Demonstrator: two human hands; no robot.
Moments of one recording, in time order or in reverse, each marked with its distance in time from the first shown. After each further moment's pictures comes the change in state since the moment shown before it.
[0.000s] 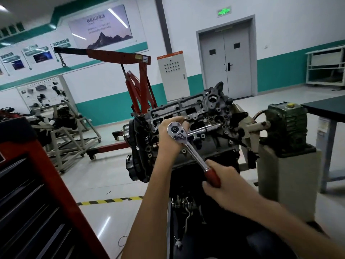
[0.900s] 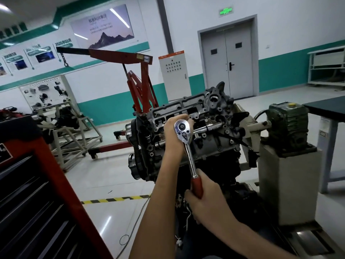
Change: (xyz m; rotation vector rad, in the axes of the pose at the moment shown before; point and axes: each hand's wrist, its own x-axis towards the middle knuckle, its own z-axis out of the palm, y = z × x) left_hand 0.003 -0.002 0.010 -0.018 -0.022 0.048; right_hand -0.011 -0.016 0.056 0.329 0.119 0.144
